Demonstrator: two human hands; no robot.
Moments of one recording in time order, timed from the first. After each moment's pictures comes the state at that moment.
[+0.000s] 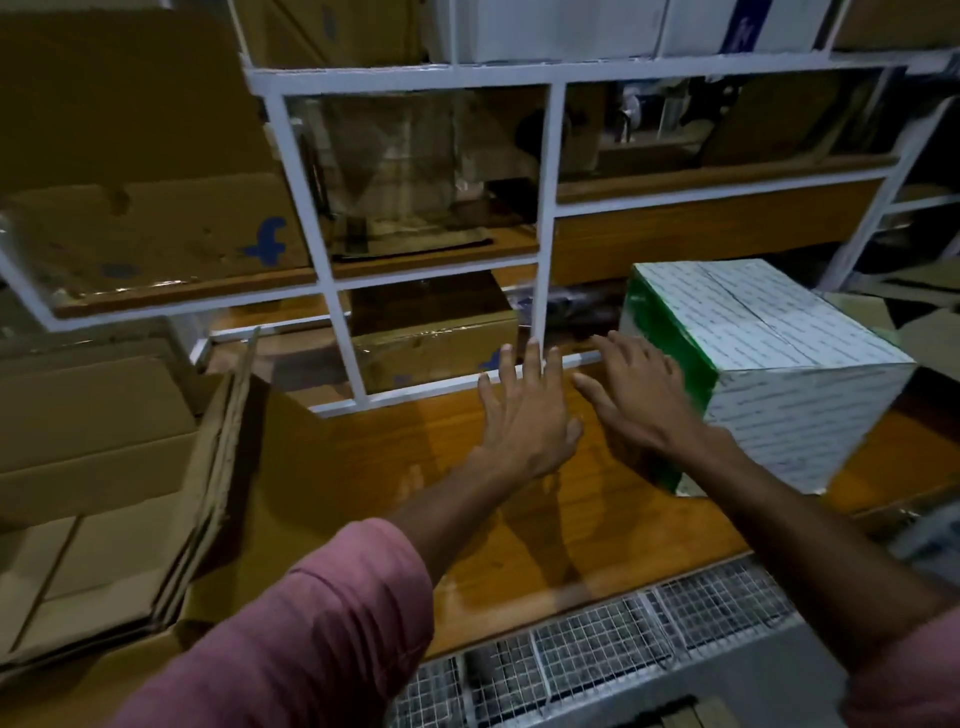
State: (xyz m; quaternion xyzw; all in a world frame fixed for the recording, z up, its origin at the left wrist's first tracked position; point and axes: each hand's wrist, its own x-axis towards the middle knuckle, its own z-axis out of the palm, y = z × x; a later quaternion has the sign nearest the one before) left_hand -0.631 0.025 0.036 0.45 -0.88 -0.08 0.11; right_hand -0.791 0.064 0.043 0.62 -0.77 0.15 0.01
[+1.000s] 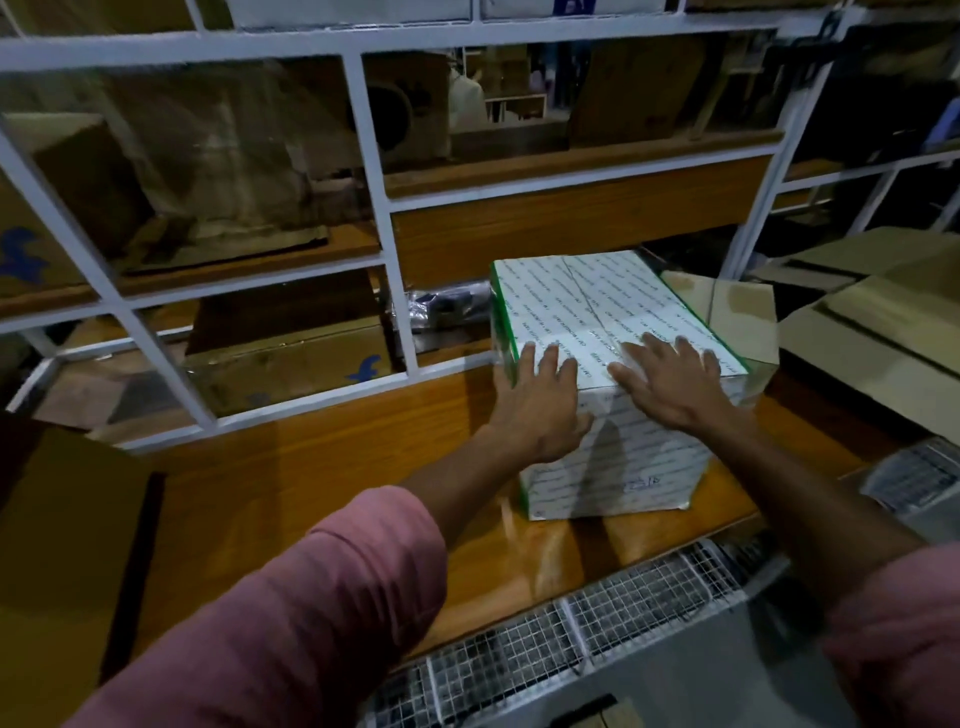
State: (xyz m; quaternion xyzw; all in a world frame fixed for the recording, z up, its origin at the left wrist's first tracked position) left_hand -0.927 0.023 0.015 0.38 -0.92 -0.08 0.03; right_hand -1.136 0.073 -0.007 0.56 -0.82 0.08 -0.02
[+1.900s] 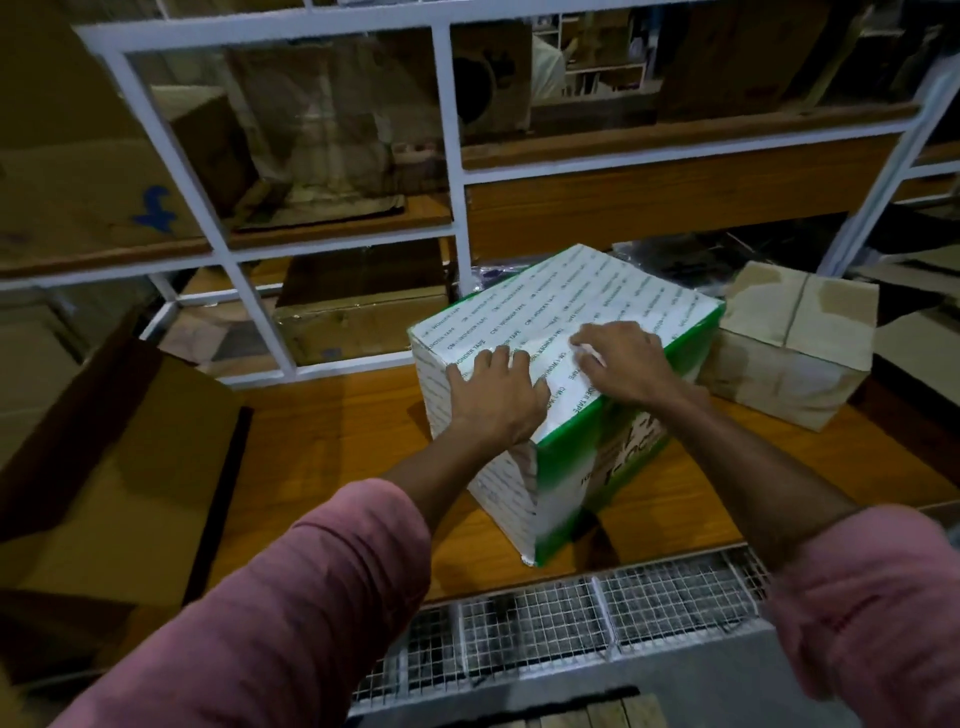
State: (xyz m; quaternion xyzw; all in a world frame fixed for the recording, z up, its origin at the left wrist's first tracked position) left_hand -0.847 0.022 0.002 0.56 -0.83 -0.06 0.07; right_hand -1.038 0.032 0.009 0.68 -0.71 0.17 -0.07
